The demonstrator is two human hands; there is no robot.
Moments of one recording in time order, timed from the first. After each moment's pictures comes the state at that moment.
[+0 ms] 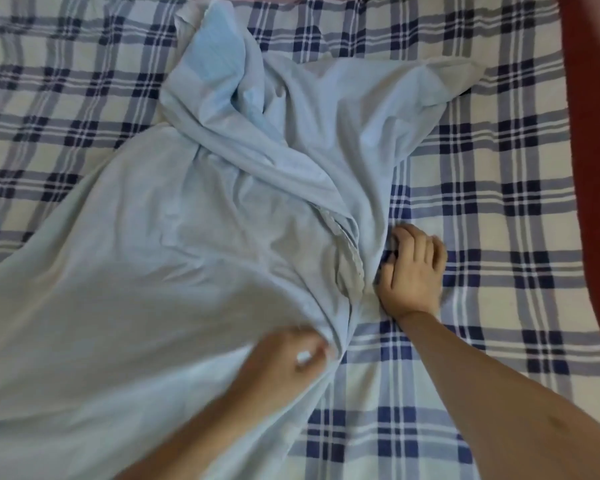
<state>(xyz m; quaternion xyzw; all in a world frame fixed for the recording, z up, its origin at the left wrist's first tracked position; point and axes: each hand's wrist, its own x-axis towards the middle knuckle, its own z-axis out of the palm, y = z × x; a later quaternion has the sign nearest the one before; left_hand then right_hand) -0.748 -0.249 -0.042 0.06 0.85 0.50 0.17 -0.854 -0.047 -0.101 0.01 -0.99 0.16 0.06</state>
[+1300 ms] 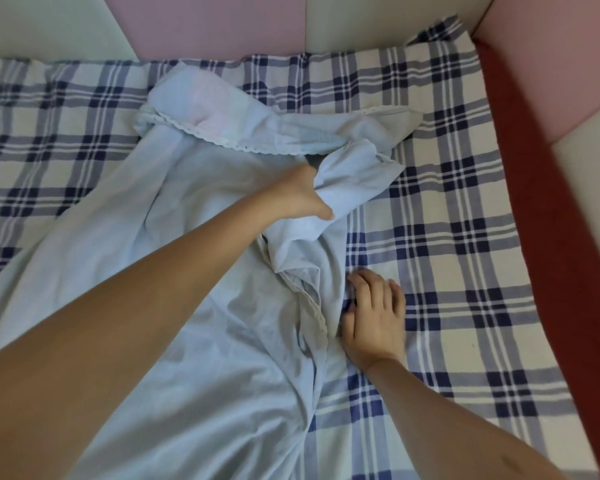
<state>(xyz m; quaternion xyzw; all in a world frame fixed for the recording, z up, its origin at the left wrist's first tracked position) -1.037 -0.194 0.006 0.07 0.92 0.29 0.26 -0.861 -0.044 -0.105 0.00 -0.99 0.17 0.01</state>
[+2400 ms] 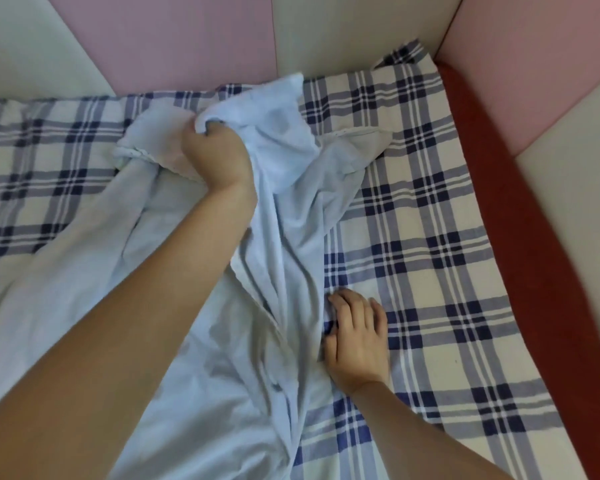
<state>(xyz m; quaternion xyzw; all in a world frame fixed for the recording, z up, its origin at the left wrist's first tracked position) -1.082 -0.192 0.037 -0.34 0.67 0.60 -0.27 -0.859 -0.041 -0.106 0.01 -0.98 0.18 0.02</state>
